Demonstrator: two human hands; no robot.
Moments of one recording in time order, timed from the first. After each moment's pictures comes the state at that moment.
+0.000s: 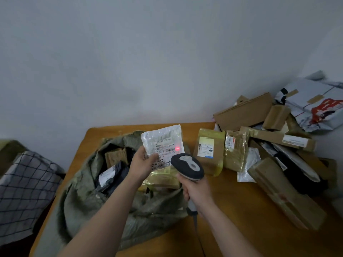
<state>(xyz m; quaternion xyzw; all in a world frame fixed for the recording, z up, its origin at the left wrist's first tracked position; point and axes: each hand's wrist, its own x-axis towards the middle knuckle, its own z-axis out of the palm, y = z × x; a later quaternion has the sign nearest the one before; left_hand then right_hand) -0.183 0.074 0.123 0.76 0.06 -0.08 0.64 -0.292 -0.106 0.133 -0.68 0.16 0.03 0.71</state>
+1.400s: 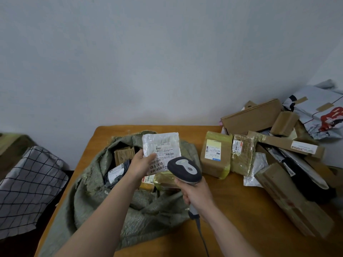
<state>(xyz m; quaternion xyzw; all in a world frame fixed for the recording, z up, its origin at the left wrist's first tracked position) -0.182 0.112 0.117 0.68 0.14 -0.14 0.71 -0.297 -0.079 0.137 -0.71 0.10 0.07 0.70</state>
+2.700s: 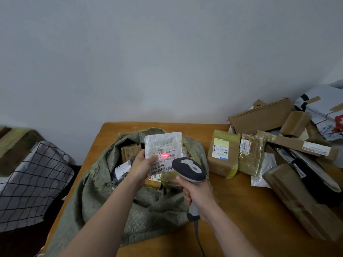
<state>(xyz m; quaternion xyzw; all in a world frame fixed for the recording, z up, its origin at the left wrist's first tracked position) -0.185 0.137 0.105 0.63 0.15 -0.15 0.74 -0.294 -0.055 0.133 -0.66 0.15 0.10 0.73</state>
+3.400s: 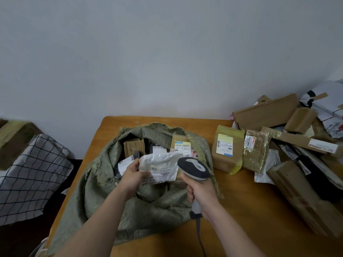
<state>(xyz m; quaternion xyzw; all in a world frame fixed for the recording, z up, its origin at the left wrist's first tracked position) -0.208 0.192 0.061 0.68 0.16 -0.18 0.70 -0.290 -0.039 0.115 -0.66 0.22 0.09 0.72</state>
